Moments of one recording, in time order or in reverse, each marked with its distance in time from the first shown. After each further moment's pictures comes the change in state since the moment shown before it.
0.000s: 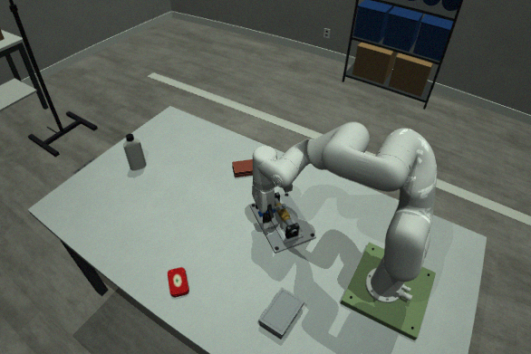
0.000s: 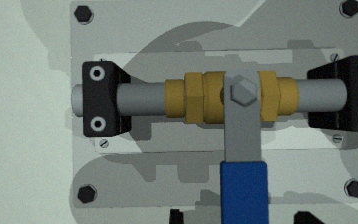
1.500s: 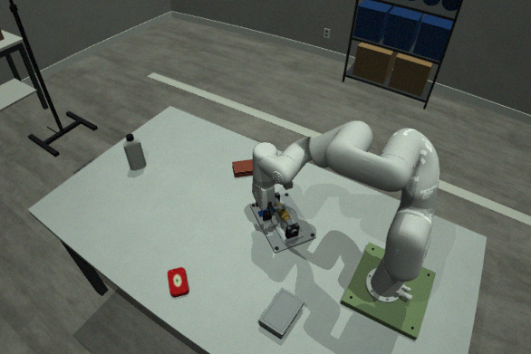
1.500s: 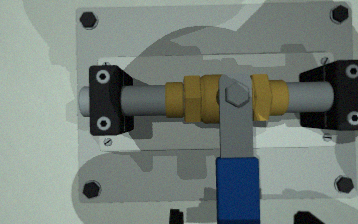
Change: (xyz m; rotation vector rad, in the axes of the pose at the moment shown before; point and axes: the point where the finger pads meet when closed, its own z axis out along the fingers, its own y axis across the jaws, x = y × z) arm 0.000 0.000 -0.013 -0.001 0.001 0.000
